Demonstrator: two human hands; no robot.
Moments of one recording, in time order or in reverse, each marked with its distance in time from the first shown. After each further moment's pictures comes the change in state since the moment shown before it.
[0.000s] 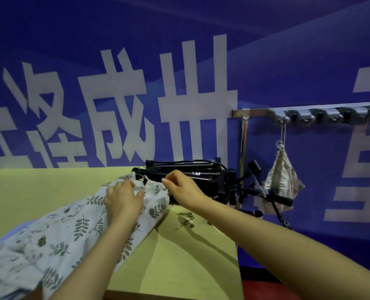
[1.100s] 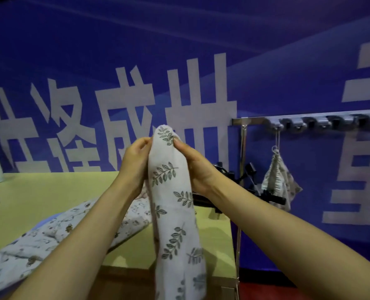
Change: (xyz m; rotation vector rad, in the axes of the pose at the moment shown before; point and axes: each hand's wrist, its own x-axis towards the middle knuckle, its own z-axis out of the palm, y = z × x) left_hand -0.040 0.078 -0.140 -1.146 -0.195 0.089; right_hand -0.051 -0.090 -0.051 0.995 -0.327 -0.041
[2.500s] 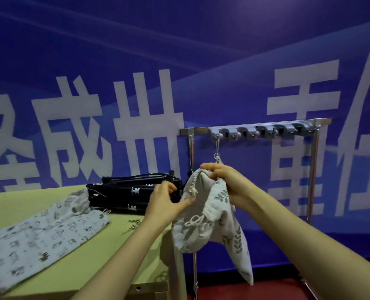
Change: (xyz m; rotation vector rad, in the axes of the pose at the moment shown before) left_hand -0.063 -0.069 0.152 0.607 -0.309 0.042; right_hand -0.147 -0.067 -0.135 -0.170 0.515 0.042
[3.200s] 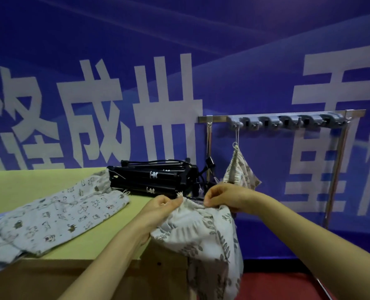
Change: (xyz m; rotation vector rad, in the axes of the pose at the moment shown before) left_hand -0.037 -0.062 -0.035 -0.404 -0.280 -0.337; right_hand 0.008 0.055 0.012 -0.766 -0.233 0.256
